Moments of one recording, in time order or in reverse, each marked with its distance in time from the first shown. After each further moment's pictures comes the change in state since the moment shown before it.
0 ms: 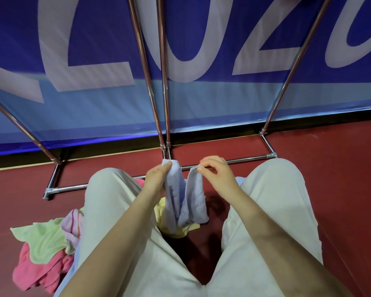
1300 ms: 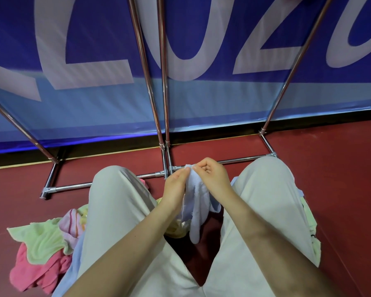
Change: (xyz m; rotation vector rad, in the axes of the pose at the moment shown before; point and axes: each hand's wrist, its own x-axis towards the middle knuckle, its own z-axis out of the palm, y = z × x) left_hand -0.026 -0.024 0.036 -0.041 -0.153 0.128; right_hand 0.005 -0.004 0.021 0.170 0.062 0.193
